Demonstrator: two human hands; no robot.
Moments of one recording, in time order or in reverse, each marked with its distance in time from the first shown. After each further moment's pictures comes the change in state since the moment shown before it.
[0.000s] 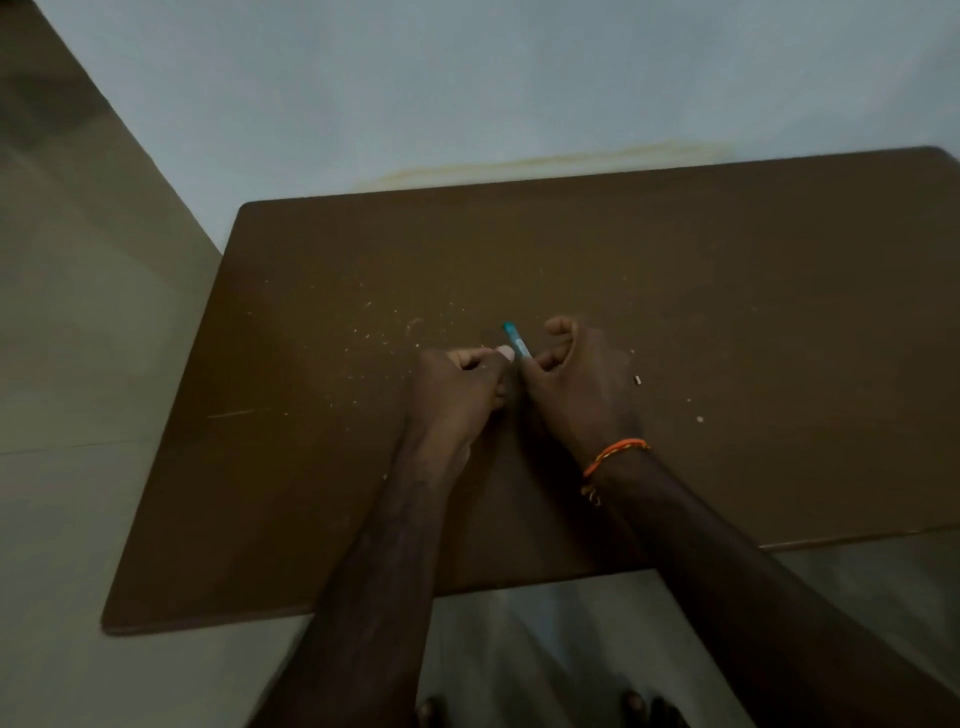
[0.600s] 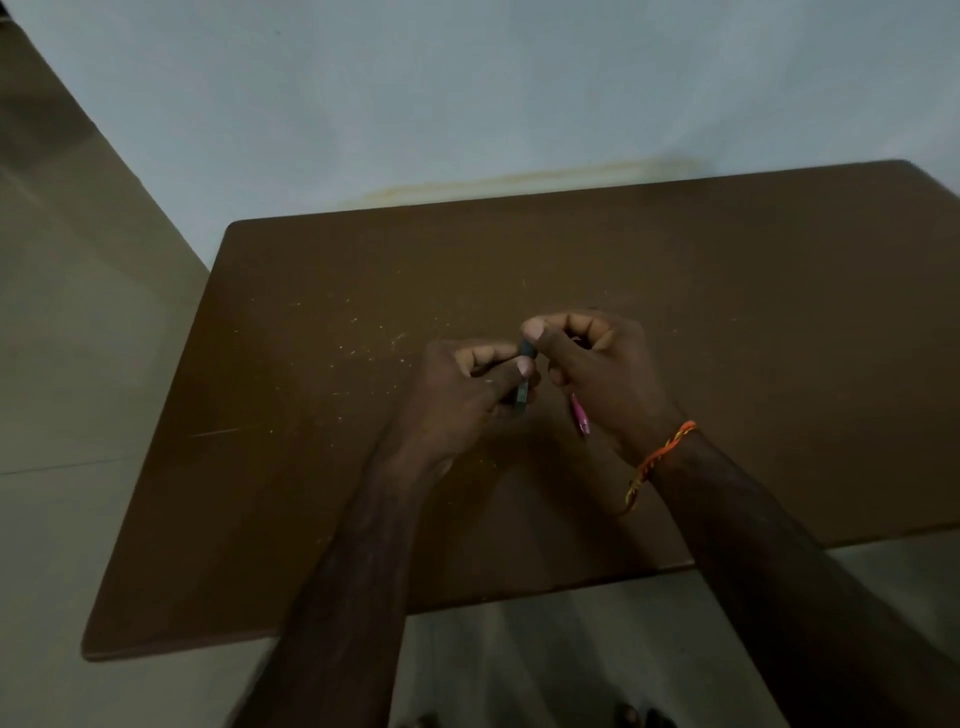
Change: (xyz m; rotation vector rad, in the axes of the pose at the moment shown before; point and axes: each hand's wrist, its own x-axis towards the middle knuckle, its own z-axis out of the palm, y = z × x) left_hand -0.012 0.019 -0.004 0.059 -0.340 0.196; right_hand 0.007 -0.017 -0.050 0.493 -0.188 -0.042
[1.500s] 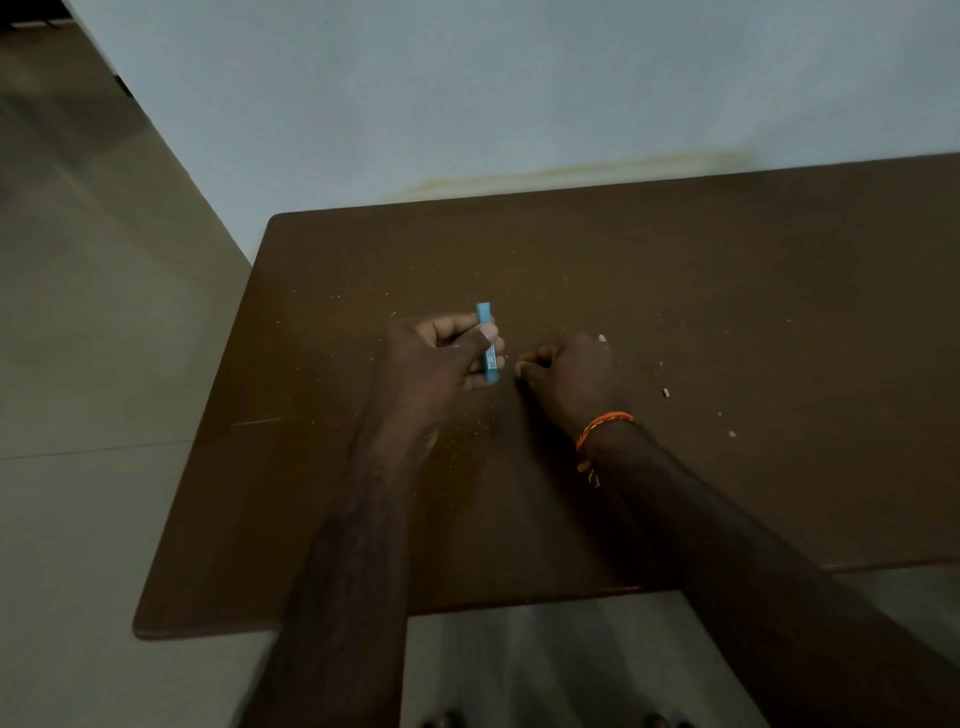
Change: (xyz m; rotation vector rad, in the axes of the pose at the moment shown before) left_hand 0.000 0.011 -0.046 -0.105 0.251 -0.007; right_hand 0.045 0.066 0.059 -0.732 -0.035 -0.075
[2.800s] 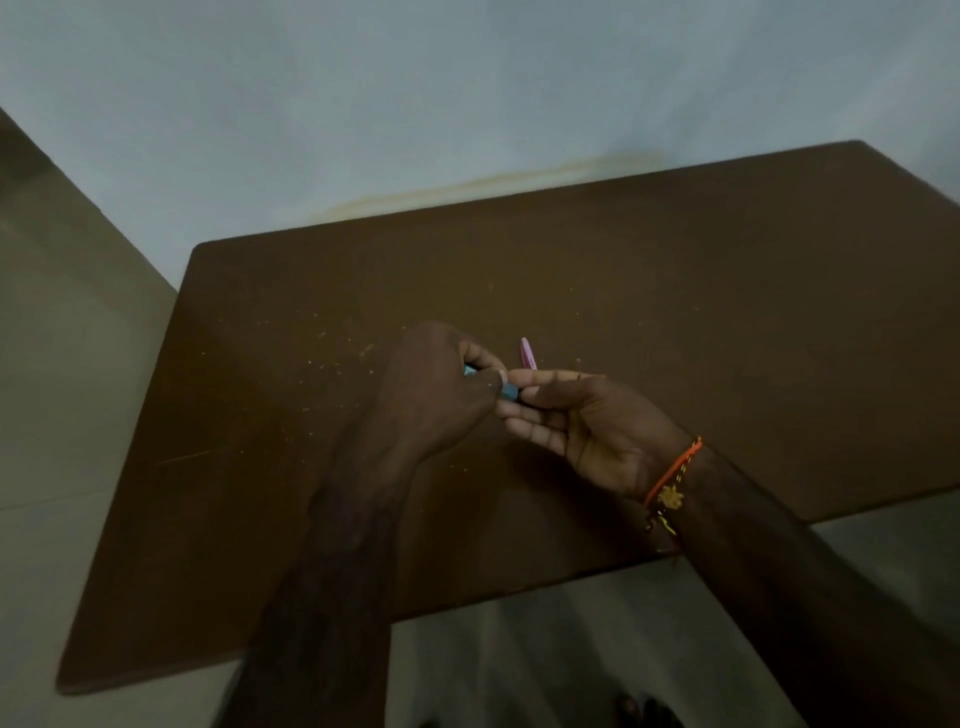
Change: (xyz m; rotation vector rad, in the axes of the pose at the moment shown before) left_hand -0.029 0.038 0.062 0.897 -0.255 0.254; right_hand -0.065 0.031 -0.092 1.502 -0.451 0.619
